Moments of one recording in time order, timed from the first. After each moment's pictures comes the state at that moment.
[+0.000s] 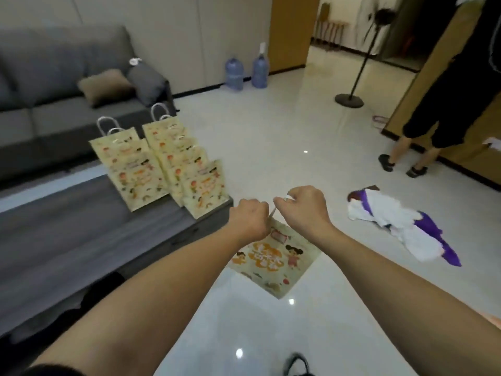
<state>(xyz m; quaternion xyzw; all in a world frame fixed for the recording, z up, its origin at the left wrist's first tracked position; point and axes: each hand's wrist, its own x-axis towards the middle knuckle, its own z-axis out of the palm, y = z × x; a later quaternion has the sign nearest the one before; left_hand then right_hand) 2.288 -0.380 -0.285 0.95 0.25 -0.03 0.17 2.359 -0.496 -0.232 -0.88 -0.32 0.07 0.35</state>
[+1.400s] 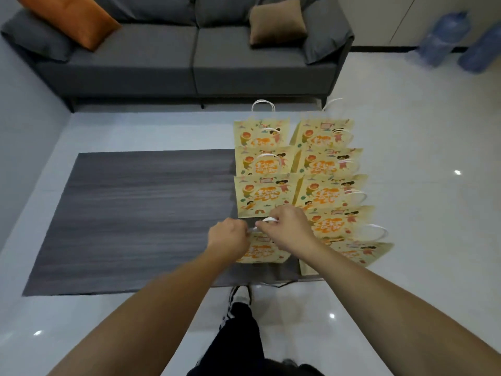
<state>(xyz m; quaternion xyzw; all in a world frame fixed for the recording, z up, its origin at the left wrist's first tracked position) 2.164 0.086 -0.412 0.76 0.60 -0.11 0.22 2.315 0.061 -0.364 -0.73 -0.61 0.30 0.14</state>
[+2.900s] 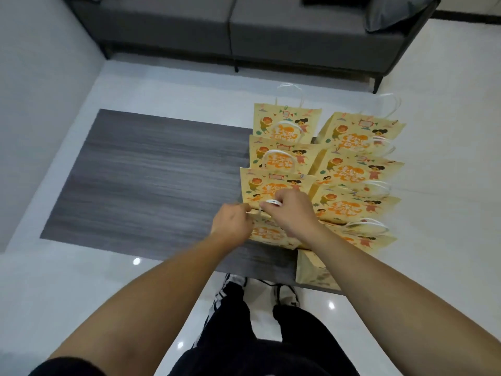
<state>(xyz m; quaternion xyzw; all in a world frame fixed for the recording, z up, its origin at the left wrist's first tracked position) 2.203 0.137 -0.451 0.65 0.69 -0.02 0.31 2.360 0.158 -0.400 -0.67 -0.63 0.37 0.07</state>
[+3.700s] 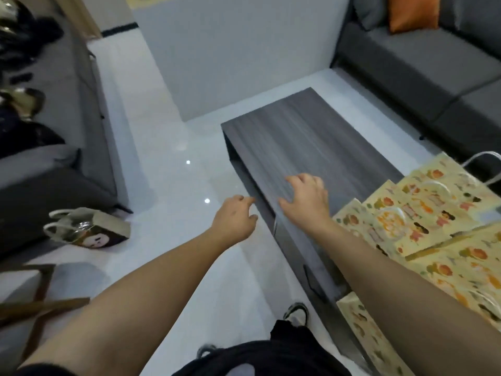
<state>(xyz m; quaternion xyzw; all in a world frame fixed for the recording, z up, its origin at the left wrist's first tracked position) 2.129 -0.176 -0.381 0.32 0.91 0.13 0.22 2.224 -0.021 -0.345 -0.30 -0.92 0.23 -0.02</state>
